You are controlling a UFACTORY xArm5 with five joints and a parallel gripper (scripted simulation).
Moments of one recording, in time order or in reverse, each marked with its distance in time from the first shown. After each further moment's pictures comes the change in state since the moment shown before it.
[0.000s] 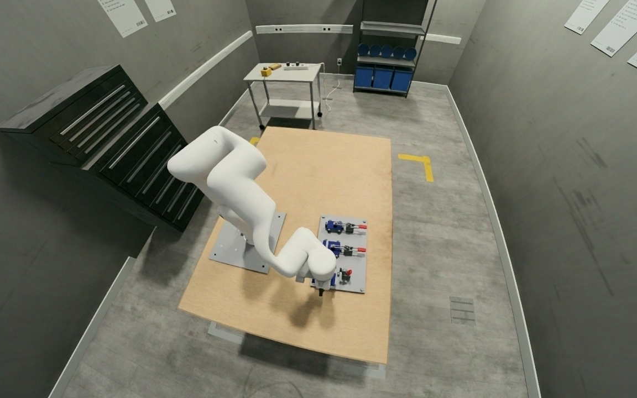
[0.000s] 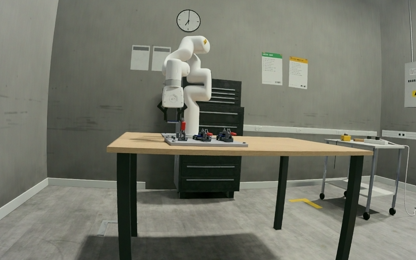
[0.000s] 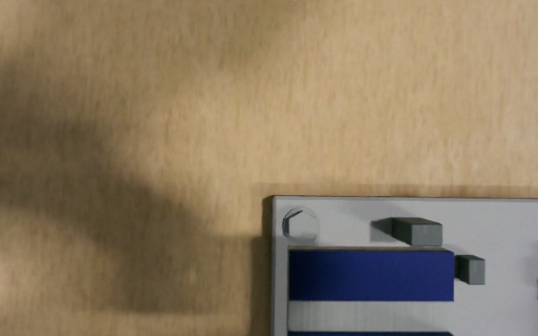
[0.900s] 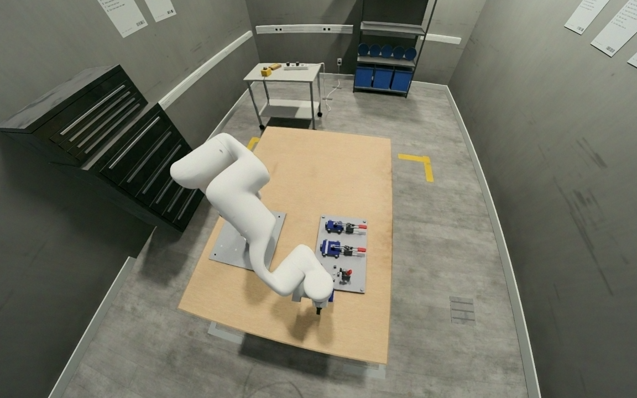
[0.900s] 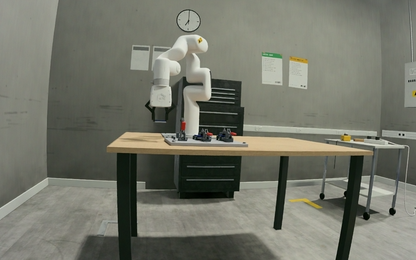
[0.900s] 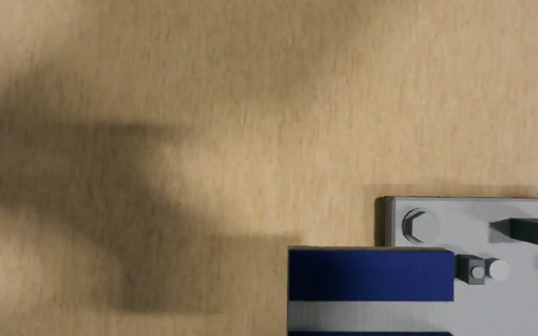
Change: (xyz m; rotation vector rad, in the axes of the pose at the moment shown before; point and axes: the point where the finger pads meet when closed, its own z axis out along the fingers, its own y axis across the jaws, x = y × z) arm 0.000 -0.058 -0.001 0.001 -0.002 0.000
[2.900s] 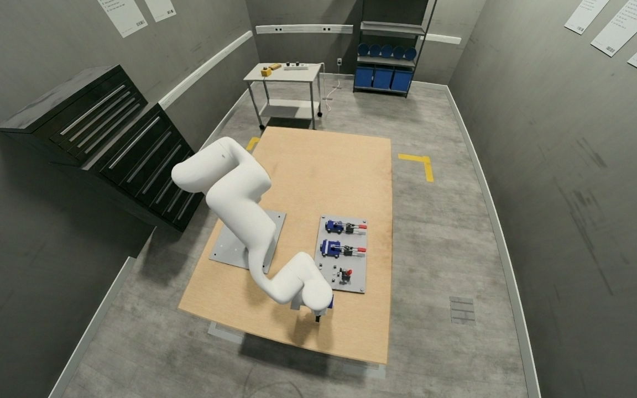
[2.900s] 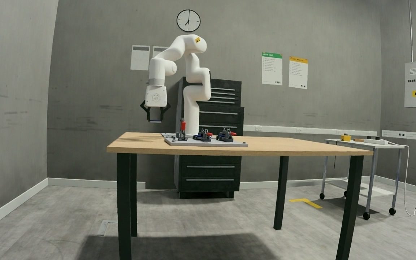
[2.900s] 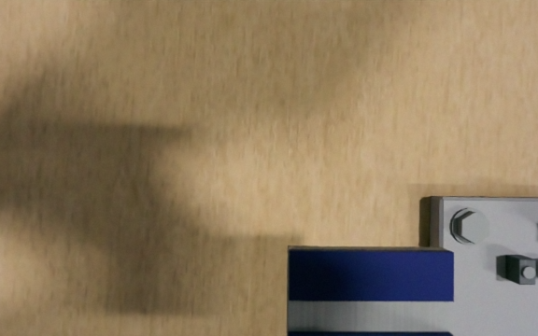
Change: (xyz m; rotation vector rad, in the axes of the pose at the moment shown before) arm 0.000 -0.023 0.001 0.000 0.000 -0.001
